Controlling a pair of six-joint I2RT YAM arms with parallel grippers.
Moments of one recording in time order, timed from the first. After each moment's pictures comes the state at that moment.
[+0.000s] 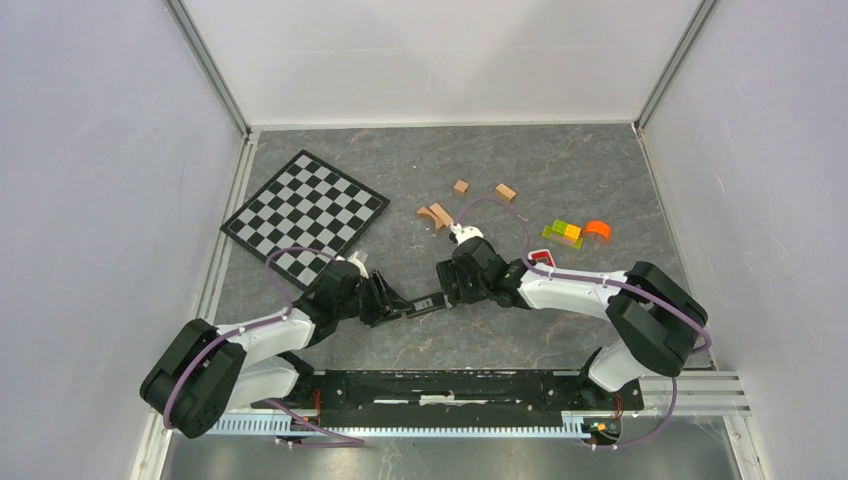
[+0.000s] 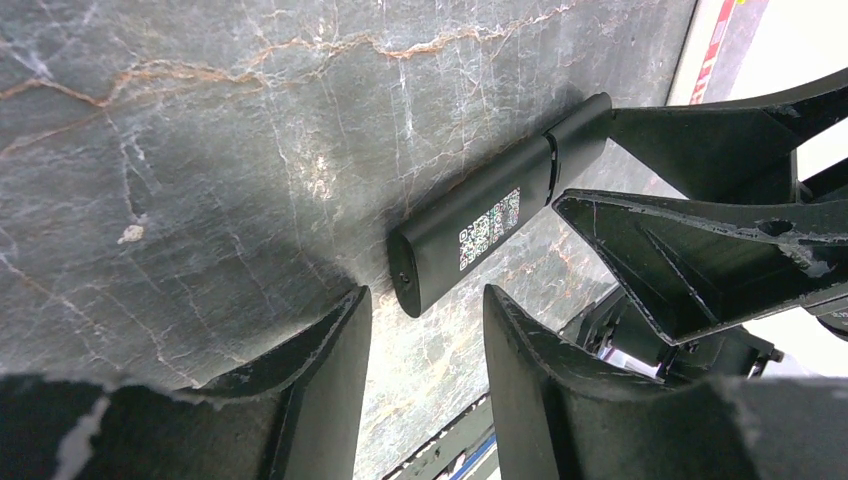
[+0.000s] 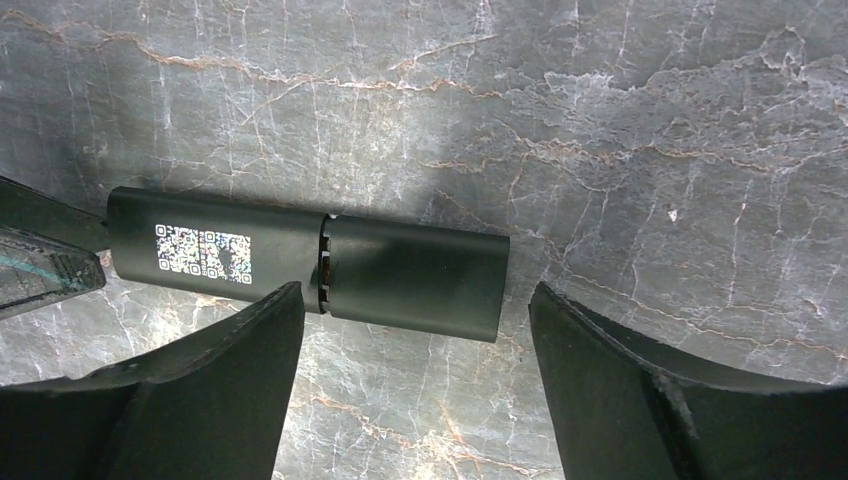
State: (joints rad) left arm -0.57 1.16 0.23 0.21 0.30 -1.05; right arm 0.89 1.54 0.76 -0.15 0.14 0.50
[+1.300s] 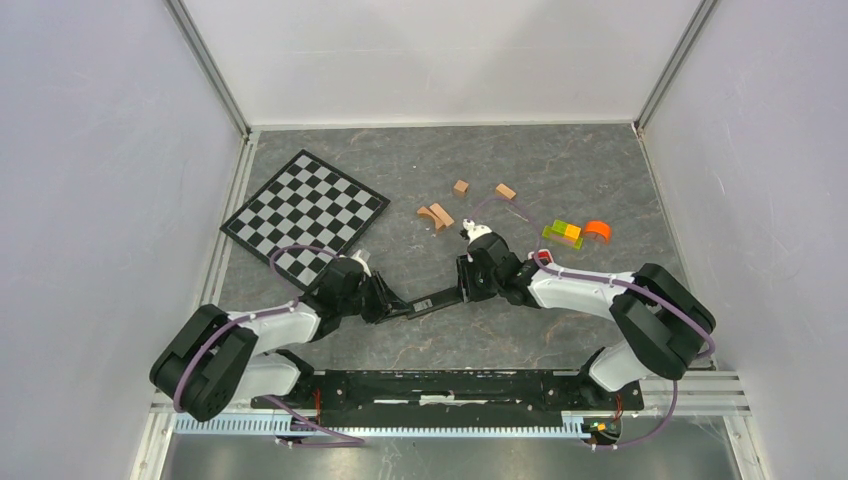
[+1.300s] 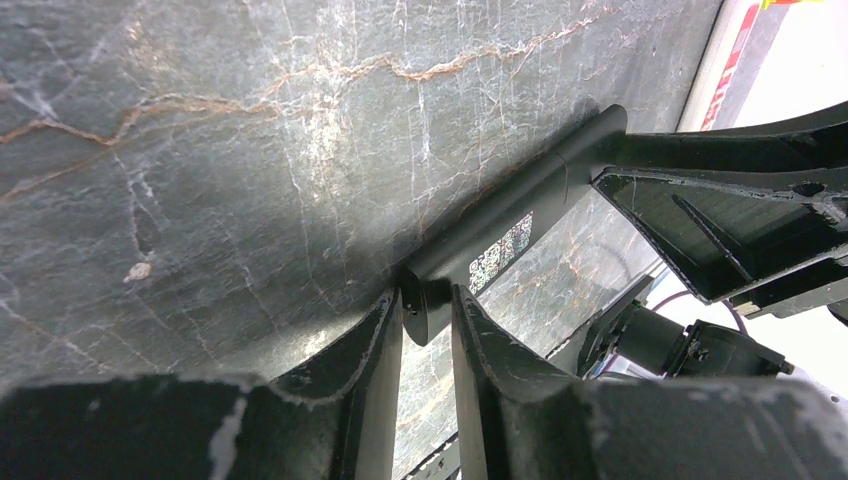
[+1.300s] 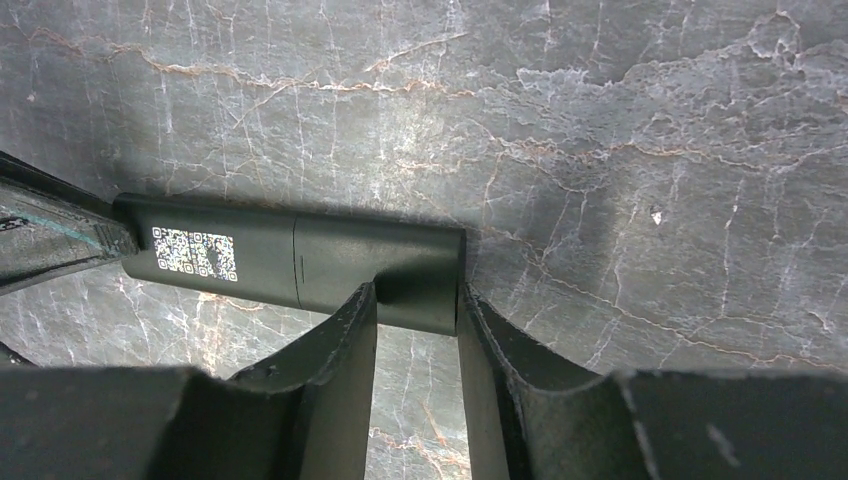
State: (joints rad) left arm -0.56 1.25 0.26 0.24 0.30 -1.05; right arm 0.81 1.51 0.69 -0.06 0.00 0.51
